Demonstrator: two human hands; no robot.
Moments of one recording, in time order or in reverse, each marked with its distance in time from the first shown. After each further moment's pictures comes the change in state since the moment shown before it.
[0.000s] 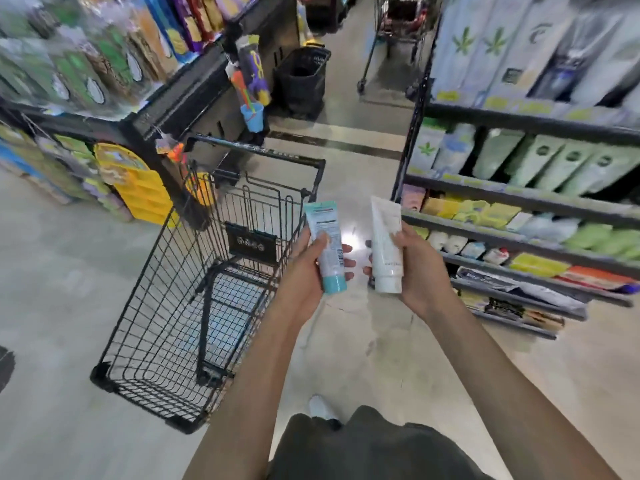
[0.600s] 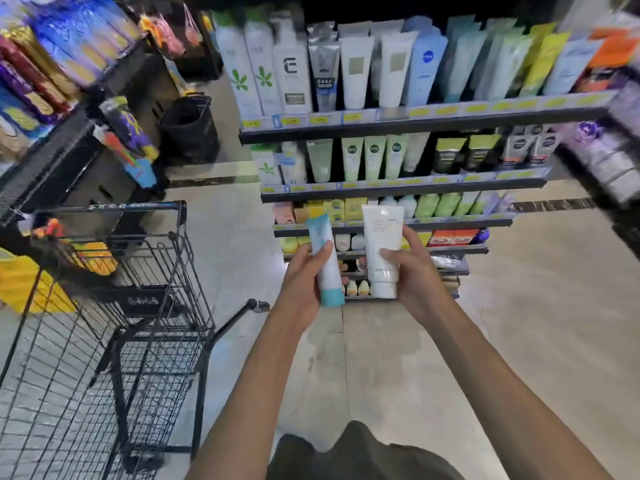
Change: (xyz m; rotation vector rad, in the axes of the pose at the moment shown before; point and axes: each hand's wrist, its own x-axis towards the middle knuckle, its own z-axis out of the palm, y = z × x) left_hand -0.017 -0.145 0.245 0.163 -0.212 -0.105; right_hand -0.154 -0.125 -0.218 -0.043 0.293 -0.289
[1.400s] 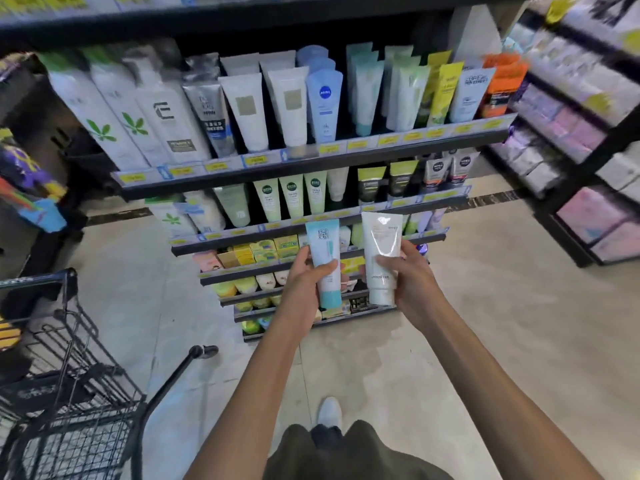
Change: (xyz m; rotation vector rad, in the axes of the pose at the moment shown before) left_hand 0.149 -0.039 0.143 0.114 -0.146 -0.064; right_hand 0.090 -0.085 -0.131 -0.011 0.210 -0.054
